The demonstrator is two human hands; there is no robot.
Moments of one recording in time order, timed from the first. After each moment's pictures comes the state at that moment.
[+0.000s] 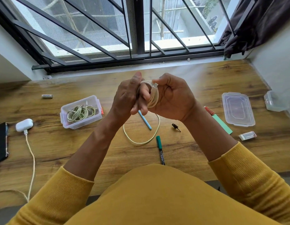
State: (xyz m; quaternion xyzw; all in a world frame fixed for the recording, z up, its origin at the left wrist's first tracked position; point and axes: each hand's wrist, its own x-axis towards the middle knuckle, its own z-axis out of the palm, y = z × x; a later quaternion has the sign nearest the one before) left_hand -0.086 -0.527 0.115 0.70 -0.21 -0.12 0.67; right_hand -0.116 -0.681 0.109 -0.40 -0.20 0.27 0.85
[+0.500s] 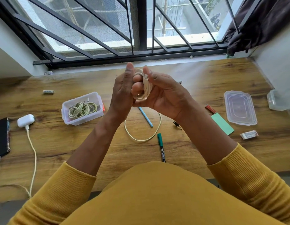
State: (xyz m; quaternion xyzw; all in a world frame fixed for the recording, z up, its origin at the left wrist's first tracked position) left_hand -0.081 -0.522 0.110 0.69 -0.17 -0.08 0.70; right_hand -0.123 -0.665 0.115 -0.43 -0.04 0.15 0.89
